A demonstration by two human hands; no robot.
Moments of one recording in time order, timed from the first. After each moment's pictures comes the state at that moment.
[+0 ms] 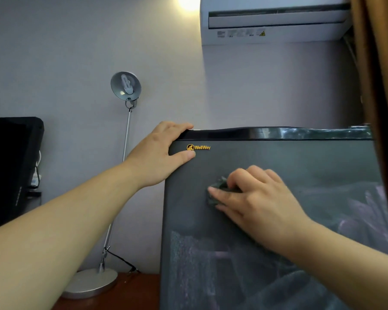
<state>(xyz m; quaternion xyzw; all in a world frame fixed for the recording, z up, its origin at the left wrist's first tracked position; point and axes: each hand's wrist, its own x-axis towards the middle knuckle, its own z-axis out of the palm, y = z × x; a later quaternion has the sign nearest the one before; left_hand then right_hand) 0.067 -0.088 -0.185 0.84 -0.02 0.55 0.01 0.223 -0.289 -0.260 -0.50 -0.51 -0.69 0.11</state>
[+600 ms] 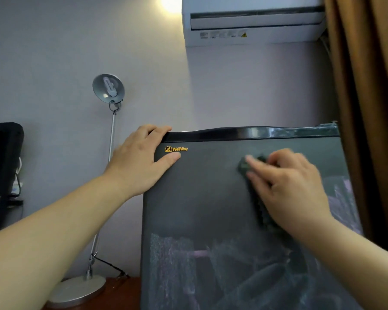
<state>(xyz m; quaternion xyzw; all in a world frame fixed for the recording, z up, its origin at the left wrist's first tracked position) 0.072 -0.109 -0.195 0.82 0.10 0.56 -0.07 0.258 -0.342 -0.258 -0.56 -0.35 -0.70 0.26</state>
